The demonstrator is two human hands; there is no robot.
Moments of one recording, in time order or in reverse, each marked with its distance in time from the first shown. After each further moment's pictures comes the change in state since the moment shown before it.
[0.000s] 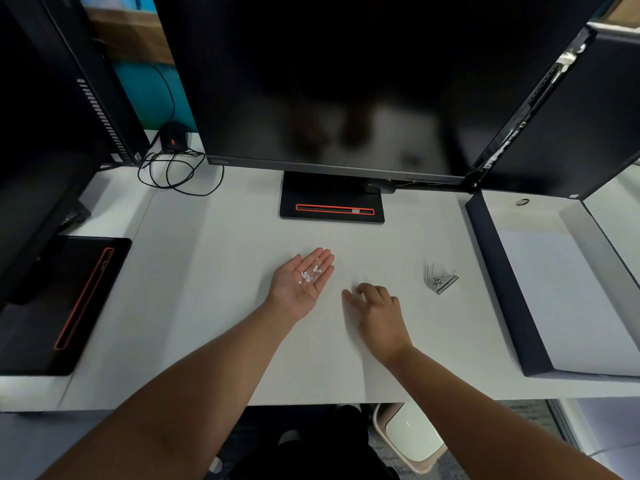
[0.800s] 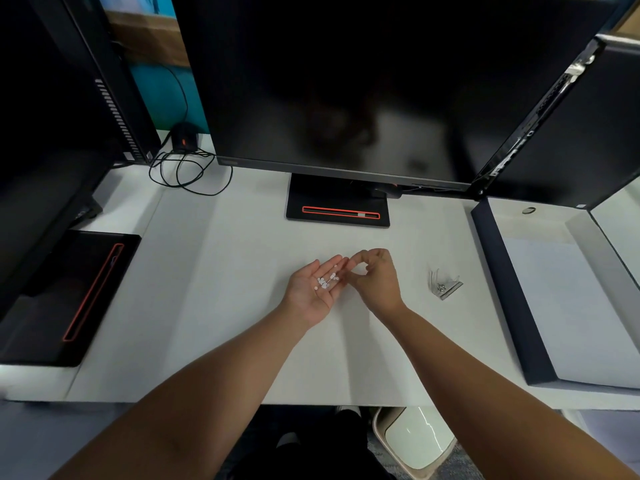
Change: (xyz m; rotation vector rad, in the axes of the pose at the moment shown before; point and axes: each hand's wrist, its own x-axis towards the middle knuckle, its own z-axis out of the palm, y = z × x) left_hand -0.003 -0.017 0.006 0.042 -0.012 -0.027; right_hand 0.063 -0.027 -0.049 0.793 0.012 0.400
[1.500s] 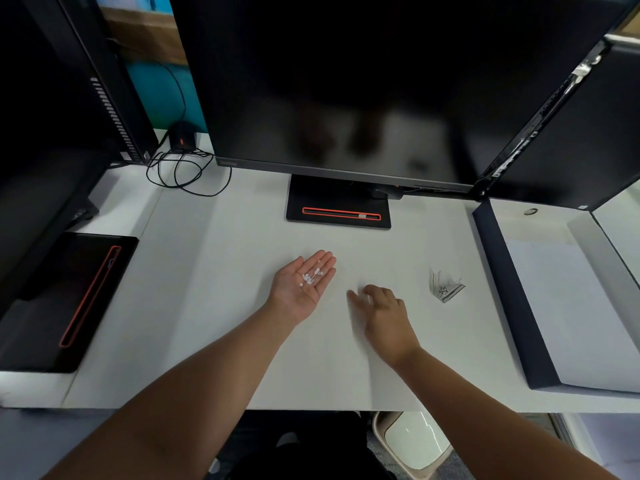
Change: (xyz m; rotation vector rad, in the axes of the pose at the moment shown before) left_hand 0.005 0.023 -0.011 -0.070 0.003 0.043; right_hand -0.033 0.069 0.001 -0.812 0.000 -0.479
